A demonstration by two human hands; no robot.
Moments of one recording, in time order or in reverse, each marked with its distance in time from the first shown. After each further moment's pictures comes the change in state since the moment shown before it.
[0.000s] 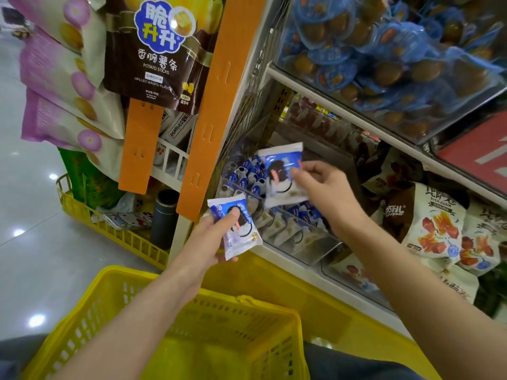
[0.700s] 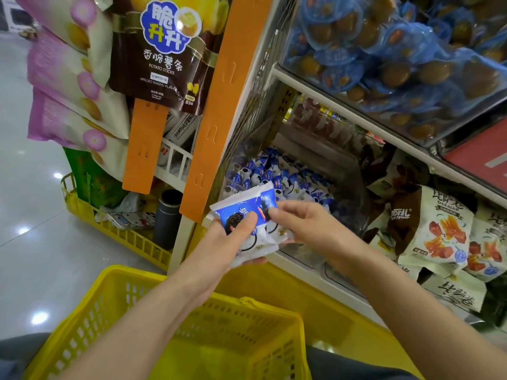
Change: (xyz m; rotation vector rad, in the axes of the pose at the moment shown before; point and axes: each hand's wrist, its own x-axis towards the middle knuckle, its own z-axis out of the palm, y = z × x) left_hand -0.011 0.001 0.007 -0.038 -0.174 0.152; right_hand -0.033 0.007 0.012 0.001 -0.464 0.204
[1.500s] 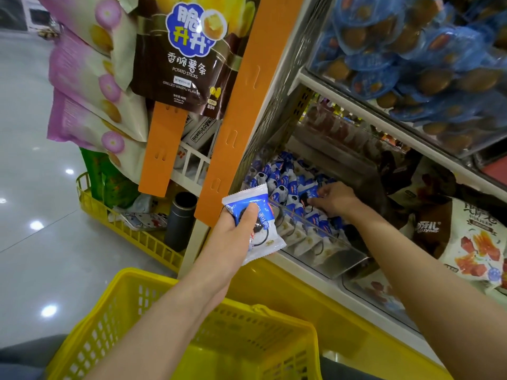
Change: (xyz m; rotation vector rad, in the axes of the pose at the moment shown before) left_hand 0.012 0.010 -0.005 -0.010 0.249 -0.024; right_hand 0.109 0.021 -0.063 -0.670 0.400 0.281
